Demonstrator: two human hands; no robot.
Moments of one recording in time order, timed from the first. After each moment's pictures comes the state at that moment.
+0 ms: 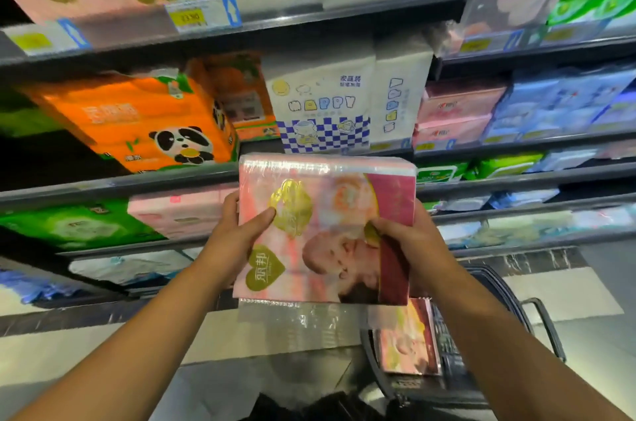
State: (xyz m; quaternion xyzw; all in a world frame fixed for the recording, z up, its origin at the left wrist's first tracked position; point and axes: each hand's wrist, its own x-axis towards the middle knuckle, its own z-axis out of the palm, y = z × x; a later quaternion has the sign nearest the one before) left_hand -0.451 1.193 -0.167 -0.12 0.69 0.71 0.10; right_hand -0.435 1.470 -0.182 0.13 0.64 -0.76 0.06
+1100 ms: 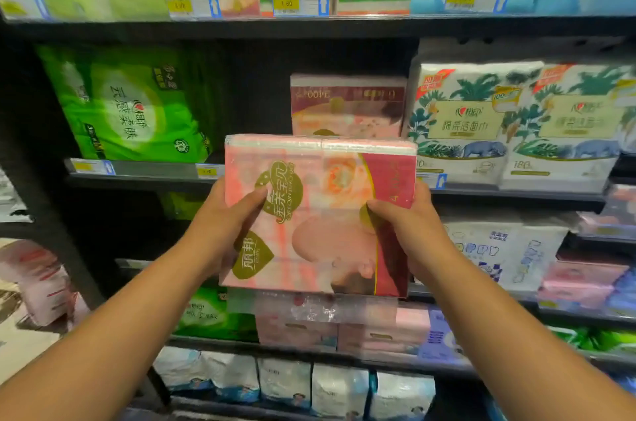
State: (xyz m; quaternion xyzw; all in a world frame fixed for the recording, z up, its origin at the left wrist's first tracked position) left_hand -0.447 0.882 0.046 -0.01 0.68 0.72 -0.14; right_hand -0.476 1.141 0.049 -0.05 0.68 -0.73 -0.08
